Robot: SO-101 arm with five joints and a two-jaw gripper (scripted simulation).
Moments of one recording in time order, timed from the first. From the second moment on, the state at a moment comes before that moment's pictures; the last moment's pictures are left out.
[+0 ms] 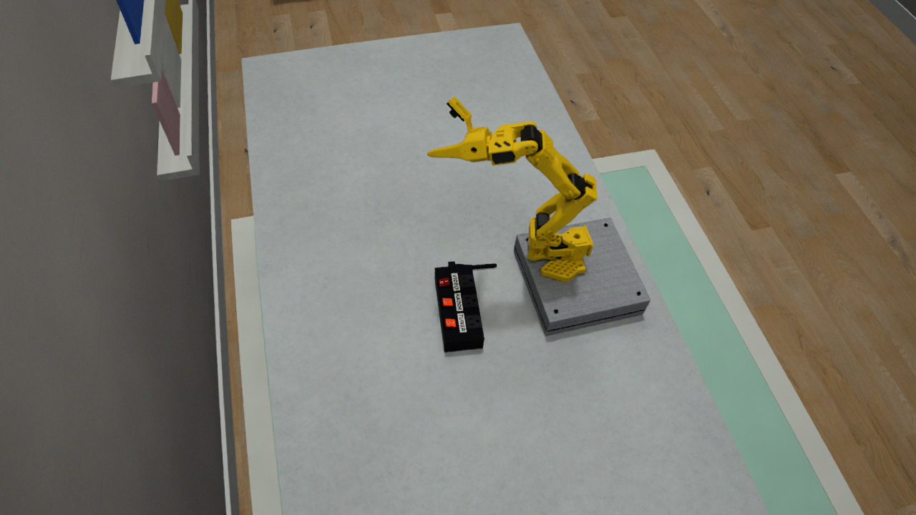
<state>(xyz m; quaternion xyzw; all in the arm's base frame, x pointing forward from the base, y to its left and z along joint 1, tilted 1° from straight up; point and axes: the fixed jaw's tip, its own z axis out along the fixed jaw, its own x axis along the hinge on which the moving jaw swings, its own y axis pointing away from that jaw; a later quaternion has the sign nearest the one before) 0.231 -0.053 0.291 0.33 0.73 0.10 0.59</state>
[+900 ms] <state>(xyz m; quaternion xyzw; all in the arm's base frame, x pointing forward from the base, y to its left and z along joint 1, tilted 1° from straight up) 0.231 -0.049 0.289 0.29 0.75 0.08 0.59</state>
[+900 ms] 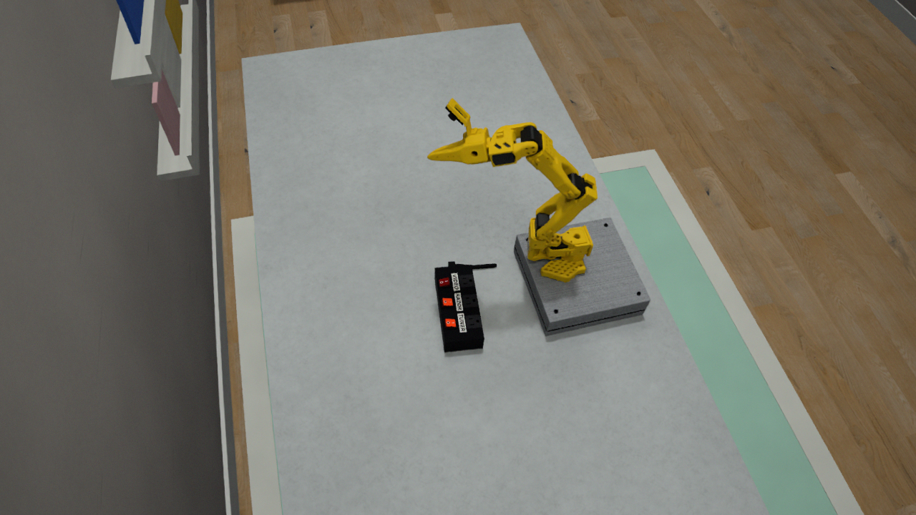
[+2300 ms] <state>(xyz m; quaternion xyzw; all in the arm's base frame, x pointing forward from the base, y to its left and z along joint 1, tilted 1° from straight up) 0.222 0.004 0.201 -0.26 0.87 -0.12 0.39</state>
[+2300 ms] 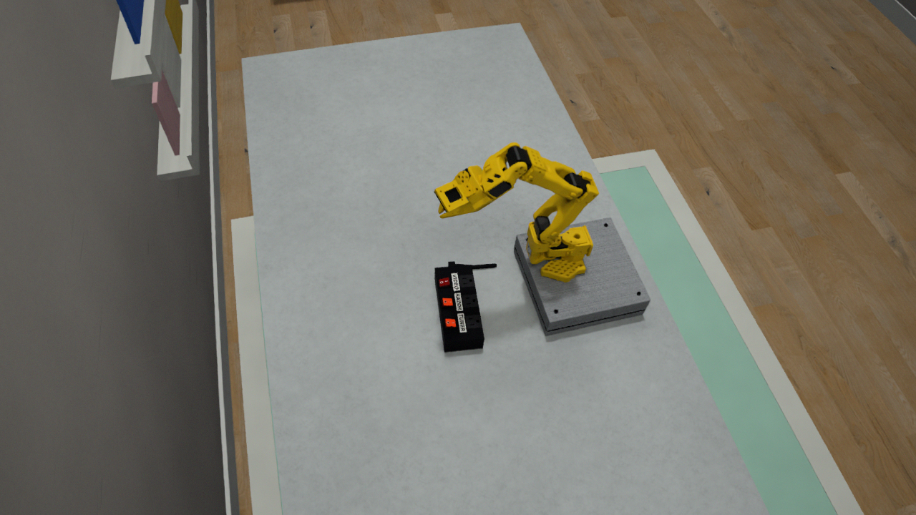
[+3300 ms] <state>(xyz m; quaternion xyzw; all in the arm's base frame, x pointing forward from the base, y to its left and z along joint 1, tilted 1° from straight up) 0.176 0.037 0.133 -0.80 0.56 -0.15 0.16</state>
